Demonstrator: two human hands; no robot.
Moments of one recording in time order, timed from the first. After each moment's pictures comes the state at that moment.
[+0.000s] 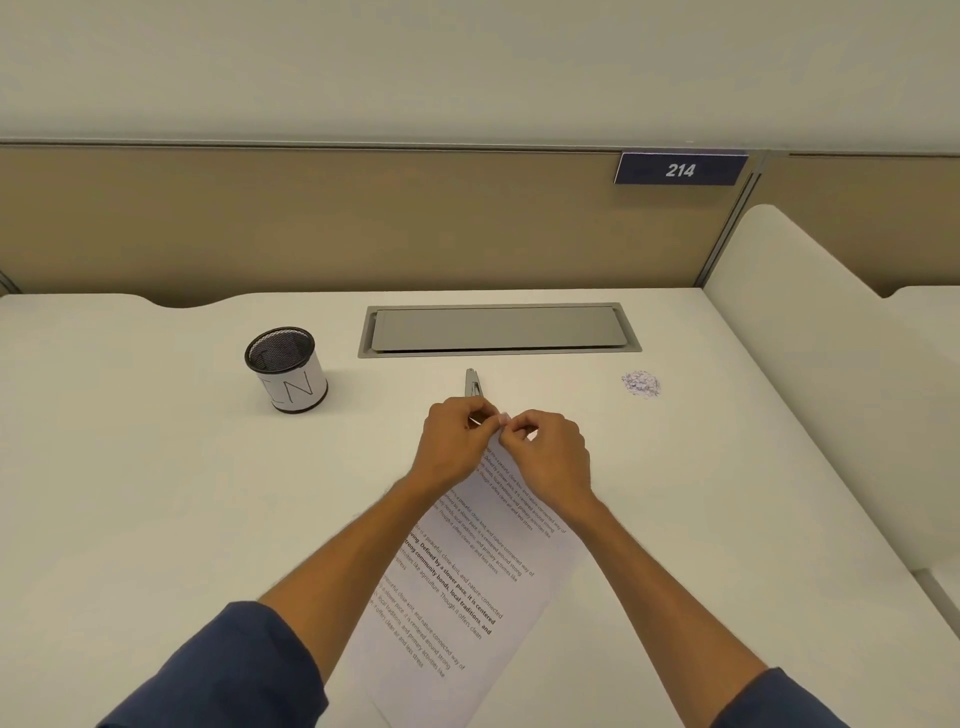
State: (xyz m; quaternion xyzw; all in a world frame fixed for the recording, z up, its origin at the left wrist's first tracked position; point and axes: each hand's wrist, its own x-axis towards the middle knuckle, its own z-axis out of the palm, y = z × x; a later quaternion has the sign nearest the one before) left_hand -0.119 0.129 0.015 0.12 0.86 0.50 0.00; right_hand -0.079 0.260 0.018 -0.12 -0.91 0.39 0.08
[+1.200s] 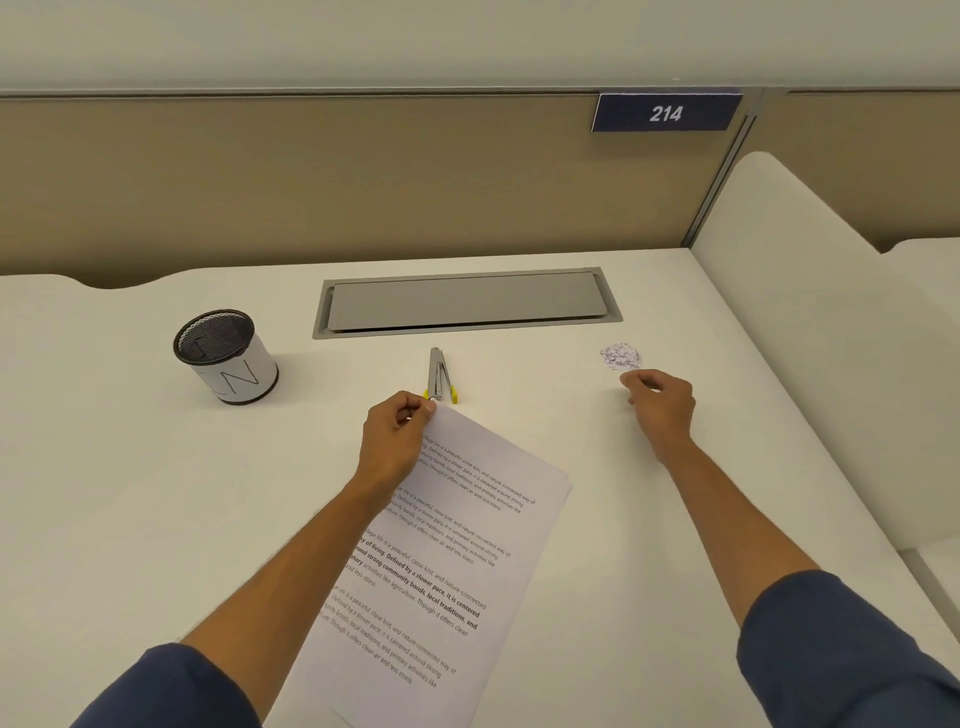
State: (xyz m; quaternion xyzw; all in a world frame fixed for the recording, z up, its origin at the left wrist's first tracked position) left_hand -0.131 0.123 -0.021 -0.06 0.79 0.61 0.06; right_hand -0.126 0.438 -0.034 -0.34 -0.76 0.53 0.15
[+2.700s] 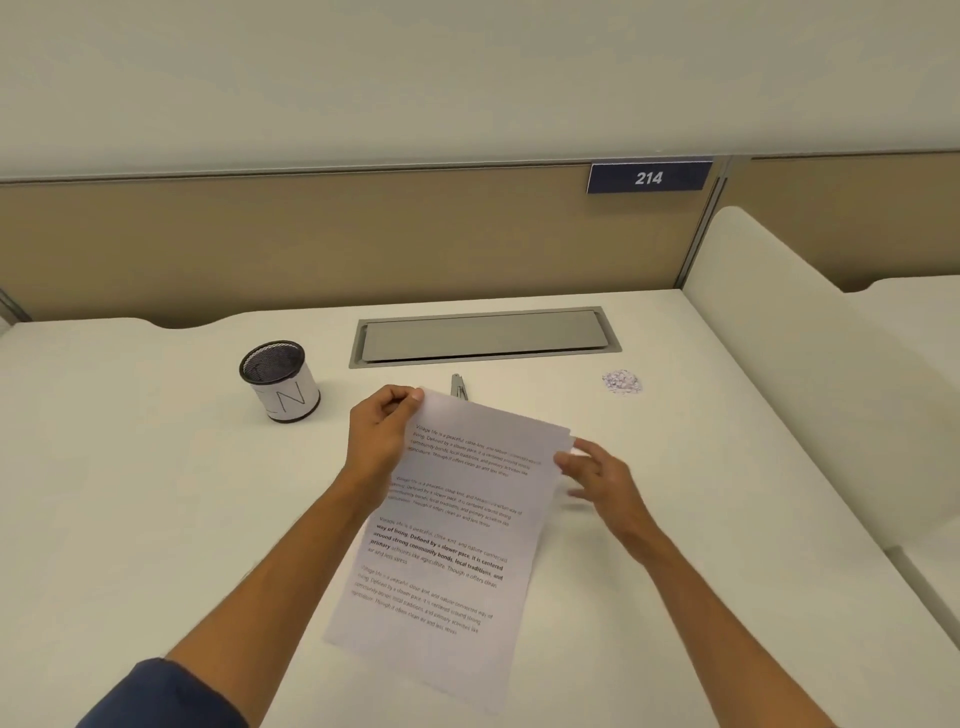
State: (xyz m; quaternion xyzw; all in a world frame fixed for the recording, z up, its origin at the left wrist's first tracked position) left_hand -0.088 0.096 0.060 -0.06 0.70 0.71 0.02; right_hand -0.019 0.348 -0.004 -0.12 -0.72 0.68 -0.02
